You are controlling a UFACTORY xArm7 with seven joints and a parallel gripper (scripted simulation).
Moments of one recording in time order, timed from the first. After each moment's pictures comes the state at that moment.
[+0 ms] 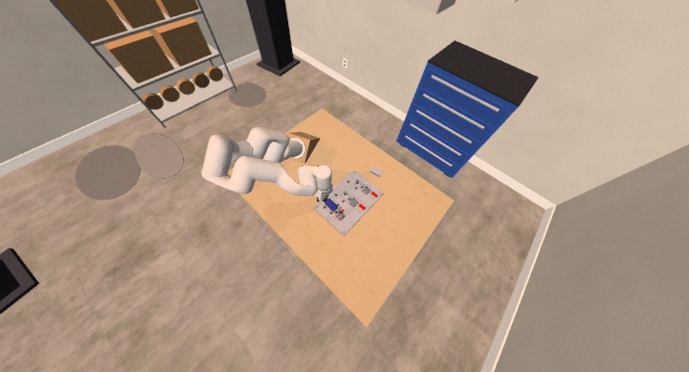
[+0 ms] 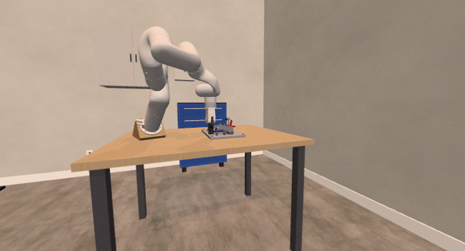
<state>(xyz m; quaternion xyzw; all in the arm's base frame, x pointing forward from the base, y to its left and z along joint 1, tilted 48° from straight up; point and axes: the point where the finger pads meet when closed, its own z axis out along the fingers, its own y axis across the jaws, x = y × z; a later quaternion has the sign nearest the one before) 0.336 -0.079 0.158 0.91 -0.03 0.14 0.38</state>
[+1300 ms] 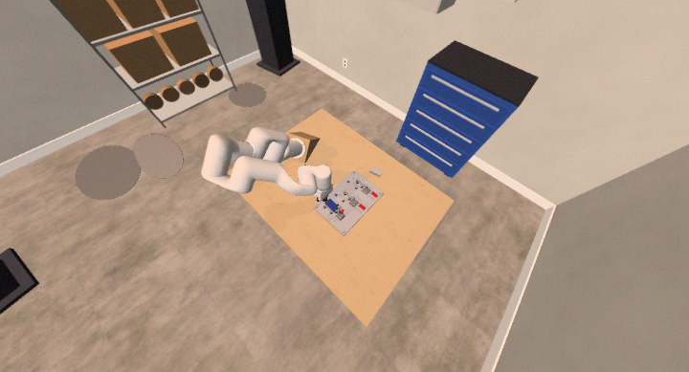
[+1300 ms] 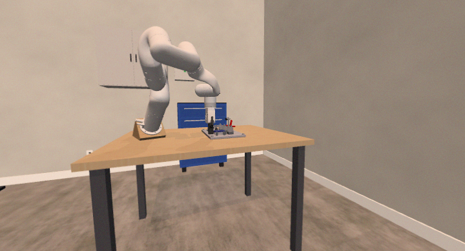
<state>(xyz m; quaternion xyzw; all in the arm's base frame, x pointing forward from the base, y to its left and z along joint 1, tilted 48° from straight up) 0.334 -0.079 0.158 0.91 -0.03 0.14 0.38</state>
